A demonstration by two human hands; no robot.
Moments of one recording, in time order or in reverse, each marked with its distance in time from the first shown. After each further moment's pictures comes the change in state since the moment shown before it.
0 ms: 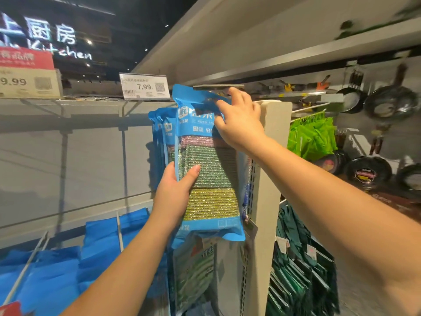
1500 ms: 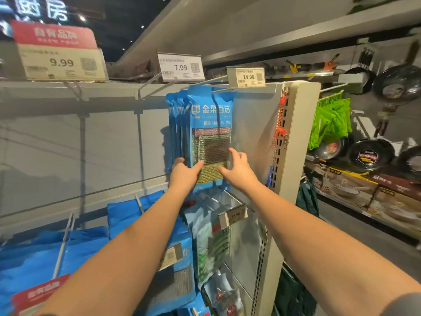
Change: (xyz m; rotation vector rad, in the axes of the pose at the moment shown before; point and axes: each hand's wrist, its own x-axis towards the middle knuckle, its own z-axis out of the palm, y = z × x) left_hand 0.082 -0.077 -0.042 0.395 0.035 -0.306; right_hand -0.090 -0.018 0.148 0.505 -0.402 0.449
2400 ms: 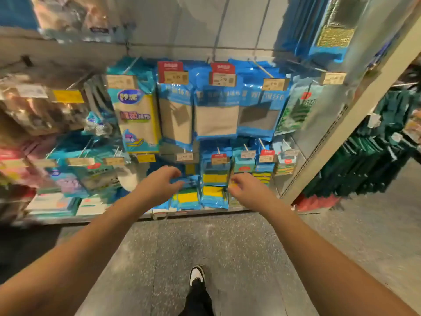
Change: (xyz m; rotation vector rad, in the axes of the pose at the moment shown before) left_hand -0.571 -0.241 -0.293 0.631 -0.217 -0.248; right_hand -0.565 -0.084 0.119 -0.210 -0.786 -0.170
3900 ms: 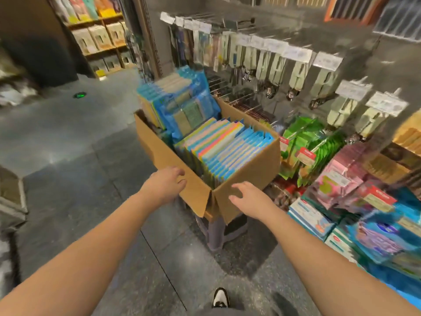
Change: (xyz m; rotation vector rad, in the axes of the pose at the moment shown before) left_hand -0.528 -0.936 -0.448 0.096 0.291 -0.915; right_hand 0.066 -1.048 0.606 -0.212 -0.599 -0.753
